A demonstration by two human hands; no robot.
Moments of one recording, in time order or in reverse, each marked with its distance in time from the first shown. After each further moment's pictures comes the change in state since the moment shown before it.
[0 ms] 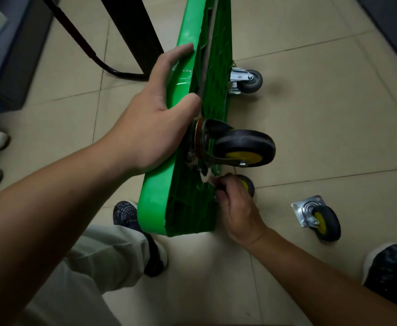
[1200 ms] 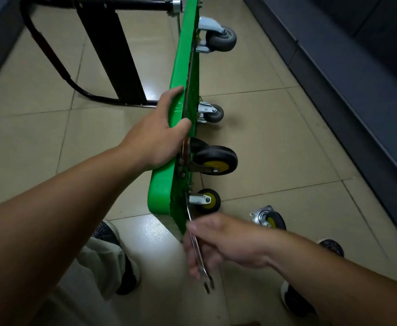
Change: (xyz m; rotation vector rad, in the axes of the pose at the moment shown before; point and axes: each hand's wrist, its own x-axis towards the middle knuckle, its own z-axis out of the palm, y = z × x) left_hand -0.005 0.006 -0.003 0.116 -0.017 -0.027; right_hand -0.002 -0.150 -0.084 0.581 -0.800 0.949
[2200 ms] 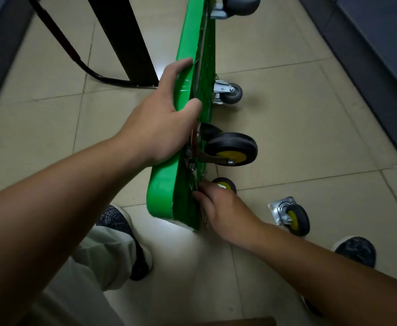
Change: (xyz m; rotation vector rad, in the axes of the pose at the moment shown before) left_hand 0.003 0.002 0.006 0.000 0.050 -0.009; right_hand 0.074 0.023 -0.034 -0.678 0.465 -0.470
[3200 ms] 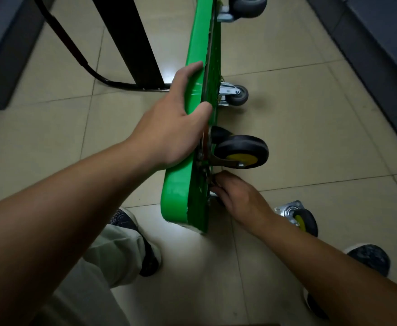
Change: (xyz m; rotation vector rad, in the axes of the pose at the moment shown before) left_hand 0.000 0.002 0.004 -0.020 -0.025 -0.005; right_hand 0.027 0.059 -0.008 -0.283 0.244 -0.351
